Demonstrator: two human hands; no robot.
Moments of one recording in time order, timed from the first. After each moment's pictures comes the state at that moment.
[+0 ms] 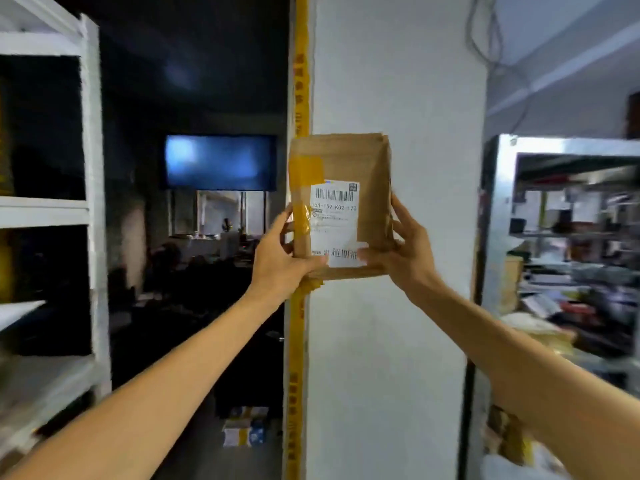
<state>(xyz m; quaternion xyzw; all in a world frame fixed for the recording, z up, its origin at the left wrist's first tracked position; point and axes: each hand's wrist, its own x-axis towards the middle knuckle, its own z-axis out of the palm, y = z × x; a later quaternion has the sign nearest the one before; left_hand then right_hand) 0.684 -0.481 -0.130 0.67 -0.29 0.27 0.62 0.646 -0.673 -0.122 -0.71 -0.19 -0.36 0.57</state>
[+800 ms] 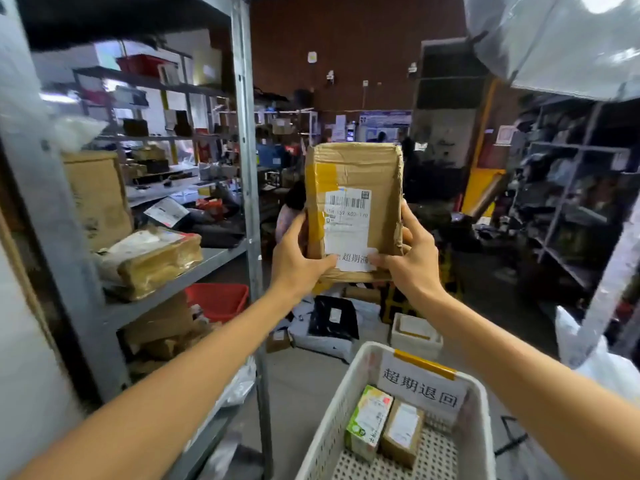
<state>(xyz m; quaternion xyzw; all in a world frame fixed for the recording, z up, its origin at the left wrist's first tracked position) 0.586 -1.042 -0.298 0.51 -0.61 -0.15 0.58 0.400 -1.076 -0.298 -0.65 0.40 -0.57 0.30</state>
